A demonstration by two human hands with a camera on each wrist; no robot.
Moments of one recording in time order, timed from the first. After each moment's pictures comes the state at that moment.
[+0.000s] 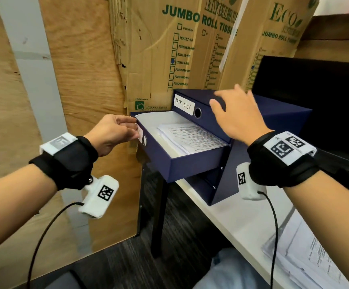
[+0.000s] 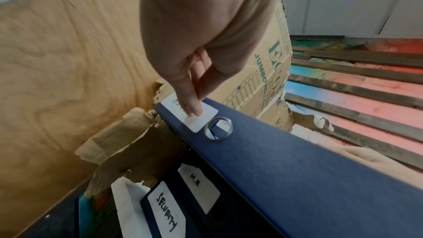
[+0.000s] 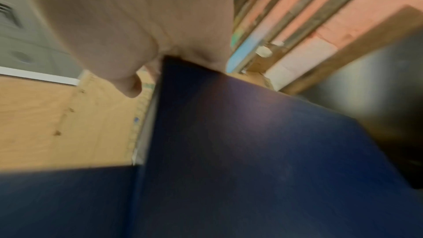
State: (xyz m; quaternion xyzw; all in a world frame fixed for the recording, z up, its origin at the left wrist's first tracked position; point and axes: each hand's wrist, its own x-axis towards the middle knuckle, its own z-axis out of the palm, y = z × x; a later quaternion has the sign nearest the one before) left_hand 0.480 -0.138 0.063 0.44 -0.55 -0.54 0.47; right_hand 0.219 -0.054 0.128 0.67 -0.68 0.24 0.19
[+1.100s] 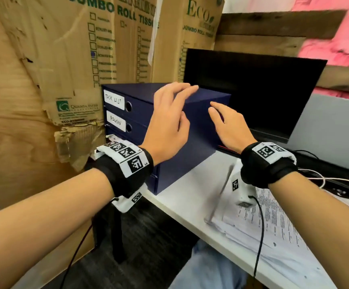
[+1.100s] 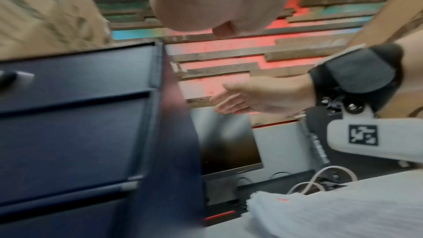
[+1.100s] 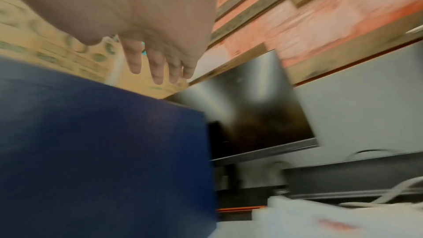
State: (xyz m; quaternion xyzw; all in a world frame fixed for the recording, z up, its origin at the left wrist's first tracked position) left_hand 0.276 -0.039 0.079 0.08 -0.81 -0.06 0.58; right_hand 0.095 0.028 0.085 0.56 -0.73 0.37 0.13
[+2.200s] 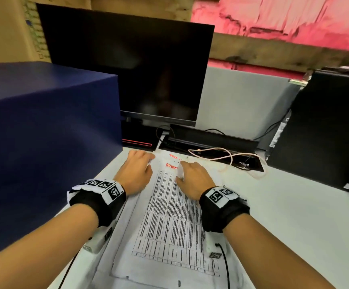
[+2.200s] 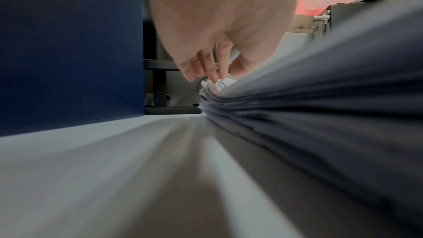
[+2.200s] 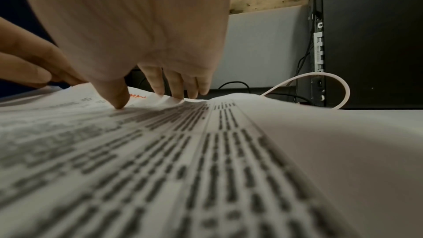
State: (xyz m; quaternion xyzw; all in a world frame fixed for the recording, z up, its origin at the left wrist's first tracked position) left_hand 0.018 -0.038 -0.061 0.13 -0.95 -0.19 0.19; right_hand -0.077 0.135 -0.049 0.39 -0.92 0.08 -0.02
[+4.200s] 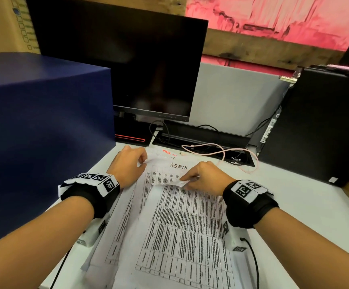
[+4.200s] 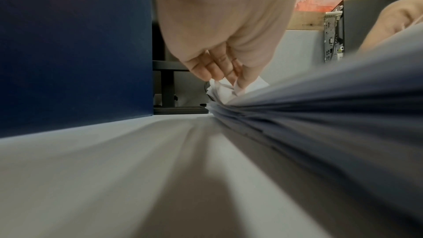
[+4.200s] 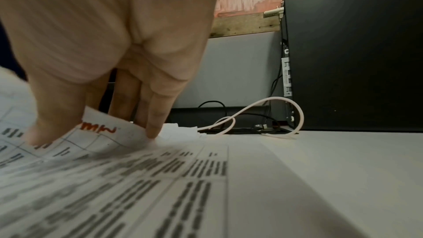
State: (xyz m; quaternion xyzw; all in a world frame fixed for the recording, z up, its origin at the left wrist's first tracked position) left_hand 0.018 -0.041 -0.061 0.14 -0.94 -0.21 0.21; right_hand -0.085 0.190 -0.019 0.45 -0.87 0.14 -0.13
